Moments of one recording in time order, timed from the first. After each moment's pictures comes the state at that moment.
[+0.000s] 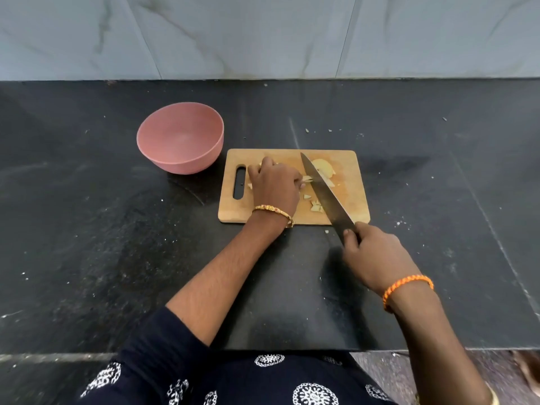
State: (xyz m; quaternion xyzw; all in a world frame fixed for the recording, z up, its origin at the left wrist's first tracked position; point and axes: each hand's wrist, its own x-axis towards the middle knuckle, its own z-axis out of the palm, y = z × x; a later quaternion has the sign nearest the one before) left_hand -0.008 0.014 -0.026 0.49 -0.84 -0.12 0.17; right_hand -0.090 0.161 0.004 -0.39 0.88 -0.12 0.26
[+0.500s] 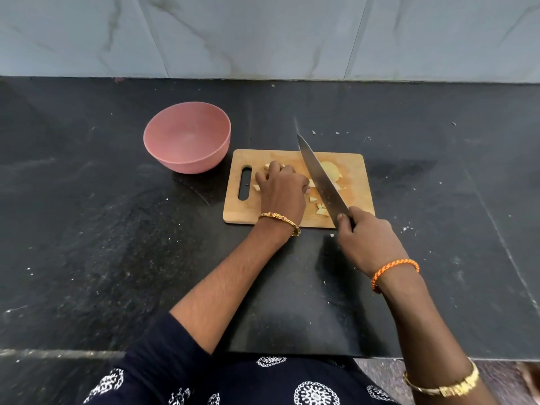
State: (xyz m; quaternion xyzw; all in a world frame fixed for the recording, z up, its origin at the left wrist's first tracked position) left_hand -0.009 0.018 -0.031 0.49 -0.85 -0.12 0.14; right_hand -0.088 0.133 0.005 -0.40 0.87 -0.16 0.26
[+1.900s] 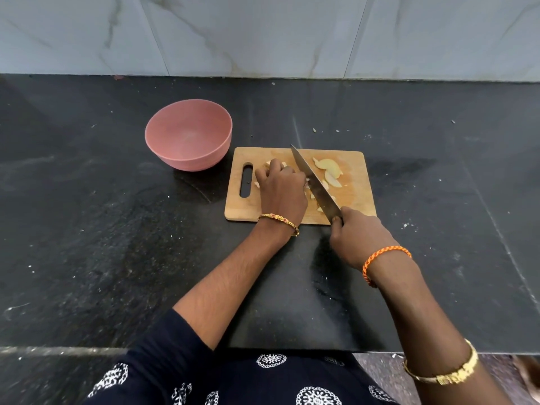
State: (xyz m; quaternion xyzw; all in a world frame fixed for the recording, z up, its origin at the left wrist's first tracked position) left_hand -0.007 0.022 -0.036 0.50 -0.85 -0.07 0.18; right_hand -0.076 0.126 0.012 -0.42 0.86 -0.06 0.28
